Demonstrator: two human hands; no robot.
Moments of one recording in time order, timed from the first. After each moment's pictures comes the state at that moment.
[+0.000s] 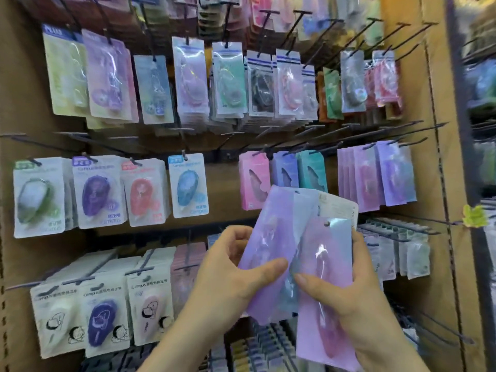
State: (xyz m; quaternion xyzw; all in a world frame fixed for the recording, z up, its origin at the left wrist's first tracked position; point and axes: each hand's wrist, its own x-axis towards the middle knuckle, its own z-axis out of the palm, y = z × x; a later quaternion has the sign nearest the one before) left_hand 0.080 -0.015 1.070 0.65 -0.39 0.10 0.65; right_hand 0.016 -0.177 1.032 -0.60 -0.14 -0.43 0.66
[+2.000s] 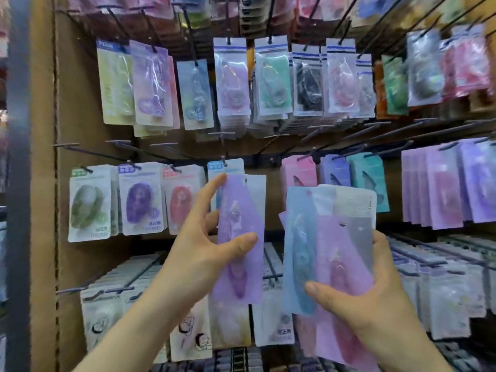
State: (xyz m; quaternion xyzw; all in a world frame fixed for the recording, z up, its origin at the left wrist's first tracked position) left_hand 0.125 0.042 1.122 0.64 -0.40 0.22 0.61; right_hand 0.076 -0.167 1.052 -0.66 -0.14 -0.45 0.59
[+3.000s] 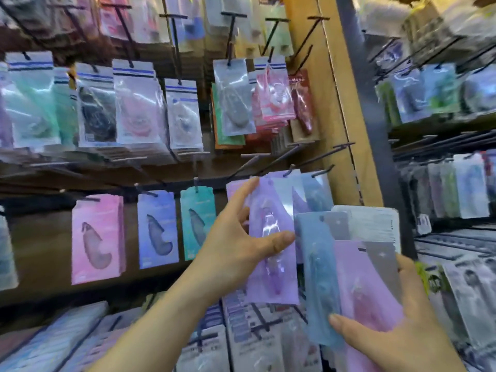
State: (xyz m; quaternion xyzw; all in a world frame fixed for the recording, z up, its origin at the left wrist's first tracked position) left_hand 0.128 -0.344 1.162 0.65 -0.49 0.16 0.56; right_hand 0.020 -0.514 1.055 -0.67 -0.01 -0.54 0.51
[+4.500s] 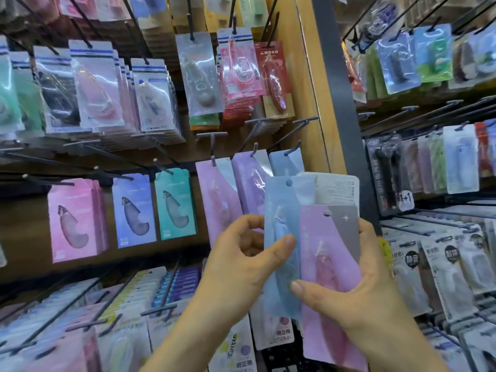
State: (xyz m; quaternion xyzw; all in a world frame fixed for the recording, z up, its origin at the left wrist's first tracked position) left_hand 0.070 -0.396 1.109 0.65 -0.42 0.11 0.62; right_hand 0.018 -0.539 1.054 -0.63 -0.19 -0.51 0.56
